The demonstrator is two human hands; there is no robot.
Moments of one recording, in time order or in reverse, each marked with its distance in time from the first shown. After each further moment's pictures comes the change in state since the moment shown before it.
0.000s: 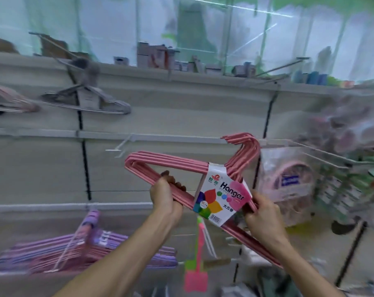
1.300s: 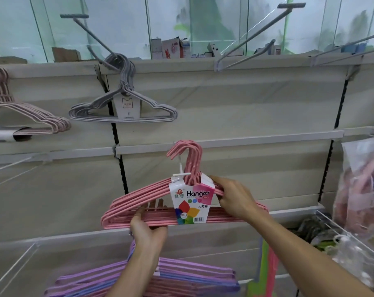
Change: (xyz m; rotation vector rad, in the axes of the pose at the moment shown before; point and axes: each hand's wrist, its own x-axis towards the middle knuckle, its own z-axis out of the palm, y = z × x) left_hand 0.236 0.134 -0.159 -0.292 0.058 -0.134; right_hand 0.129 -0.143 0.259 -0.244 -0.301 -0.306
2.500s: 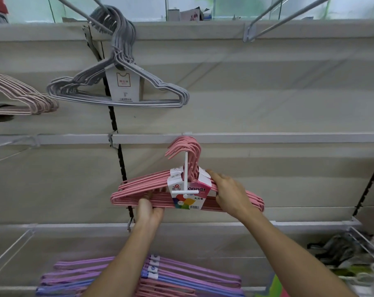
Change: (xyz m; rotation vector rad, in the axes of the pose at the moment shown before) left_hand 0.153 0.004 -0.002 0.100 0.108 0.085; right_hand 0.097 0.031 0.074 -0.096 -0.079 -0.054
